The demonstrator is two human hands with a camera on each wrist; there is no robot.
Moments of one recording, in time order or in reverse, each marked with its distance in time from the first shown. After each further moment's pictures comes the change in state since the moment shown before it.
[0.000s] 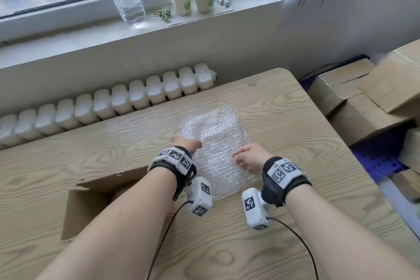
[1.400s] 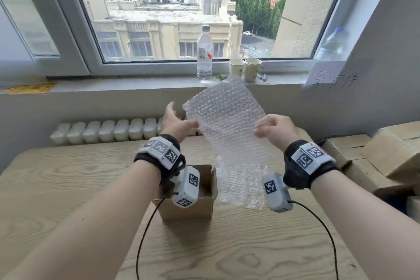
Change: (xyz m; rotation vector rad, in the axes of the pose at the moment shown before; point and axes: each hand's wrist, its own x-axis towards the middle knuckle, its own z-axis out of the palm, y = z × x) left_hand -0.129 -0.060 -0.185 -0.457 0.286 0.671; right_hand -0.176 -0.119 0.029 -0.134 0.409 -0.679
